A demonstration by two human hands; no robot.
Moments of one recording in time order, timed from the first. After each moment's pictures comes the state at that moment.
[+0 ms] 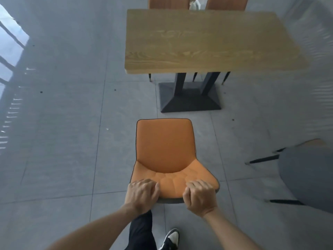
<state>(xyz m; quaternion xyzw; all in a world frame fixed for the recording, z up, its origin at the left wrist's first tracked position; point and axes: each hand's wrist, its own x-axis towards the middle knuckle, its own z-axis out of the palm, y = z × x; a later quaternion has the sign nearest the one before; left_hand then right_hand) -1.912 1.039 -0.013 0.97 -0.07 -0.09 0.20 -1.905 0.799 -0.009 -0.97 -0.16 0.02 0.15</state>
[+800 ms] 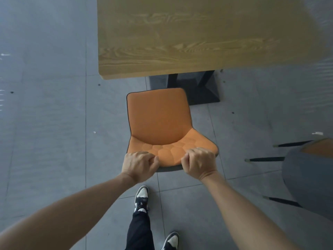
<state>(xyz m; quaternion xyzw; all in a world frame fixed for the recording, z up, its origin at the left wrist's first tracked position) -1.666 1.028 -0.037 0.98 -0.11 -0.05 0.18 -1.655 0.788 -0.020 -0.98 -0.13 -0.02 0.12</state>
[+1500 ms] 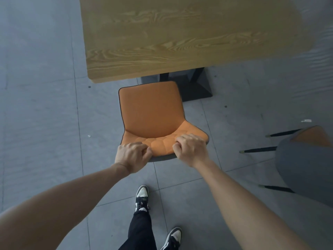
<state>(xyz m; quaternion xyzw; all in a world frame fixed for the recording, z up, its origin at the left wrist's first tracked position) -1.627 1.043 -0.028 0.97 -0.13 -0.09 0.16 -1.620 0.803 -0.018 -0.99 -0.09 0.07 0.11</state>
